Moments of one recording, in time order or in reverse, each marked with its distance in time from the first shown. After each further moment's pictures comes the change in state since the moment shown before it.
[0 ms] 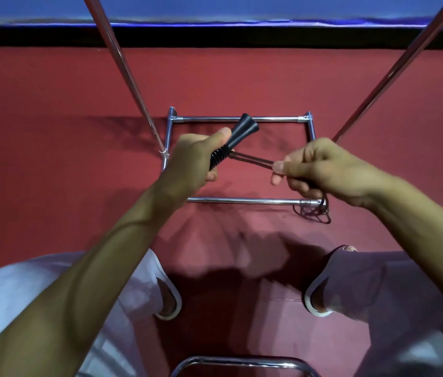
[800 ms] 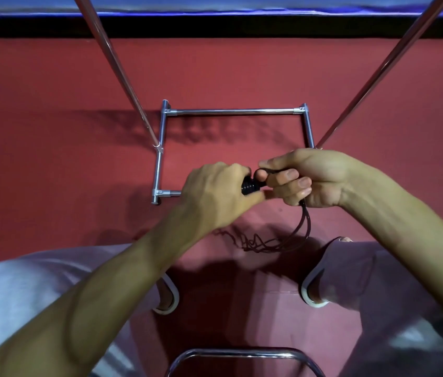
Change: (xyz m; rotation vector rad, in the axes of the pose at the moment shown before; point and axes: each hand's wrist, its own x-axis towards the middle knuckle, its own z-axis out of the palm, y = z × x) left_hand -0.013 -0.031 0.047 1.060 -0.063 0.351; right_hand 0.011 0.000 0.013 0.683 -0.286 0.508
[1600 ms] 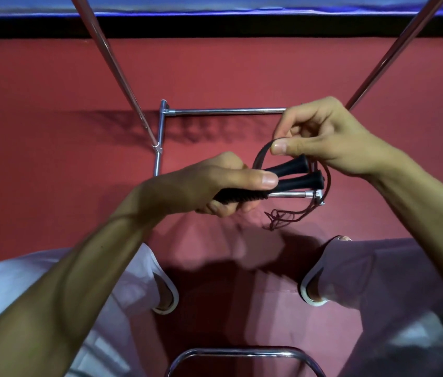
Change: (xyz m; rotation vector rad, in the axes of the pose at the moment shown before) left_hand -0.011 -0.006 -0.061 -0.950 -0.679 0.209; right_hand -0.022 -0.019 -0.018 -0.763 0.001 -0.893
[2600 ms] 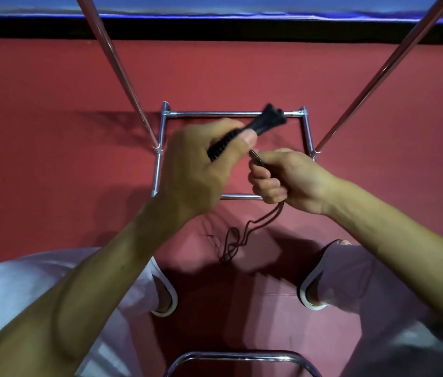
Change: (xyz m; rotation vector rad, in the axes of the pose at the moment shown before) left_hand 0.006 -0.015 0.006 0.367 1.011 0.400; right_hand 0.013 0.022 0.060 0.558 0.068 0.570
